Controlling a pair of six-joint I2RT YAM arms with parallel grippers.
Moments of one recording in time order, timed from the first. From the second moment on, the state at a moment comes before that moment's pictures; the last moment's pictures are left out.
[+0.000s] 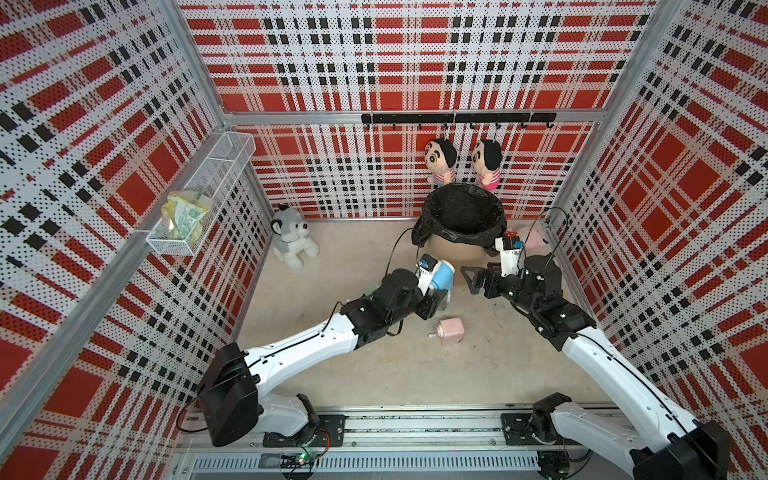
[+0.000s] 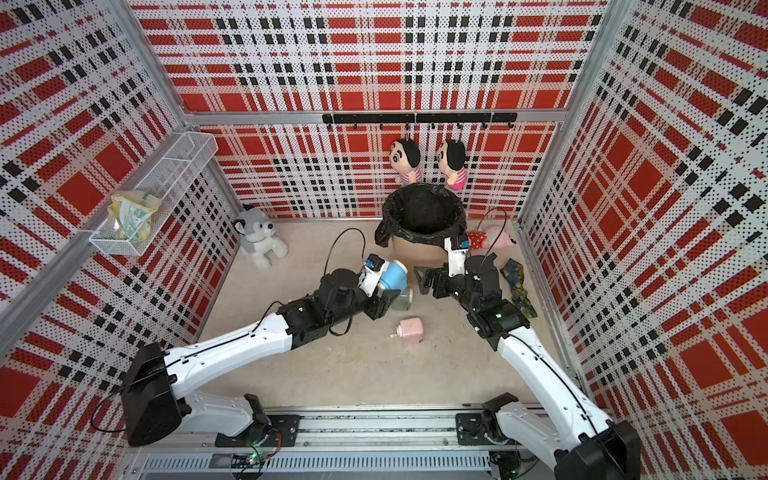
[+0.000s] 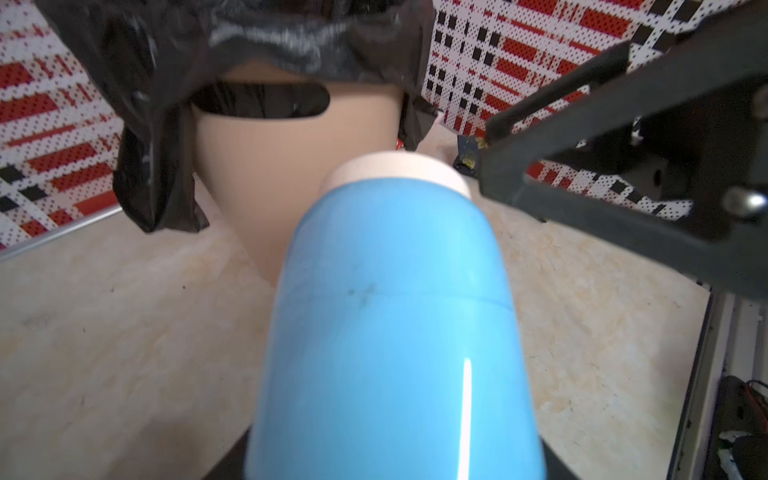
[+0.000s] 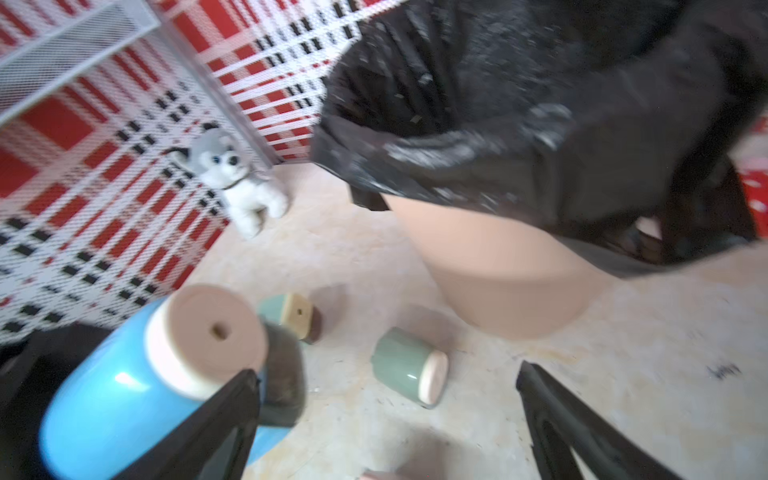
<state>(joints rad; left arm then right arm) -0.88 1.39 1.09 -0.11 -0.07 -0.12 0.37 1.03 0.89 -0.19 -0.25 0.30</state>
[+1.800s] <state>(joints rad) -0.56 1.20 1.30 -0.66 0.78 0.05 0.39 1.18 1.00 0.04 -1.13 0.26</state>
